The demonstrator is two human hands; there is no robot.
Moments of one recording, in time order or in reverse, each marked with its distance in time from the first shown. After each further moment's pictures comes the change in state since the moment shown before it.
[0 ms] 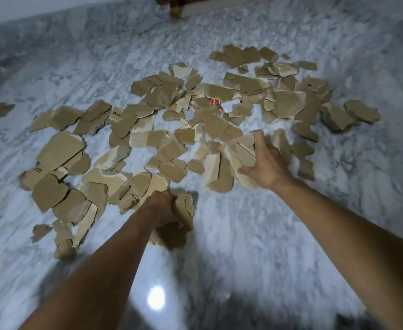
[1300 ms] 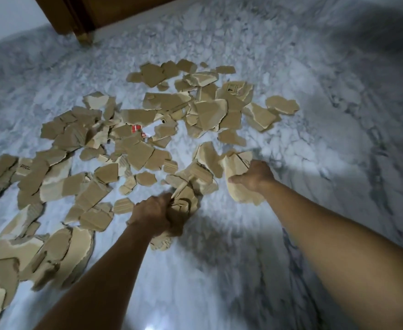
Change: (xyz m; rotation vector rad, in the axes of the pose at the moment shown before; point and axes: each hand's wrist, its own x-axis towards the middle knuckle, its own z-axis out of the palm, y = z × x) left_hand 0.081 0.168 0.022 0.378 0.178 0.282; right_hand 0.025 0.180 -0.051 0.117 -0.146 0.646
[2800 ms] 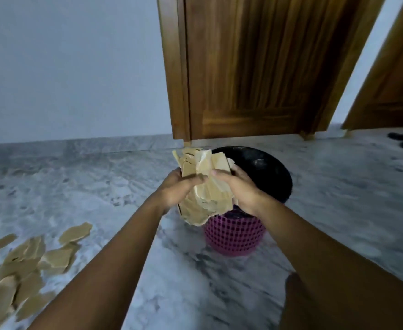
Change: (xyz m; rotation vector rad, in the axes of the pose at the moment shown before) left_hand -0.169 0.555 -0.247 -0.829 -0.464 1.013; right_hand -0.314 0.312 -0.323 1.369 0.699 0.032
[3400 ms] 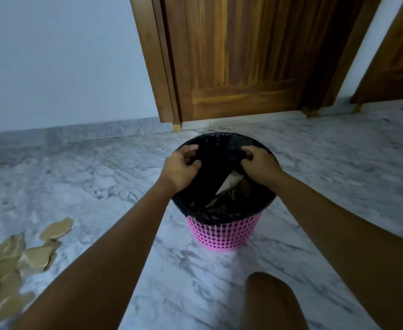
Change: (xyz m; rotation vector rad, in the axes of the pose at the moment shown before) left_hand 0.128 -0.017 0.076 0.275 0.185 0.046; right_hand 0.087 -0.008 -0.145 -0.756 0.115 -0.058
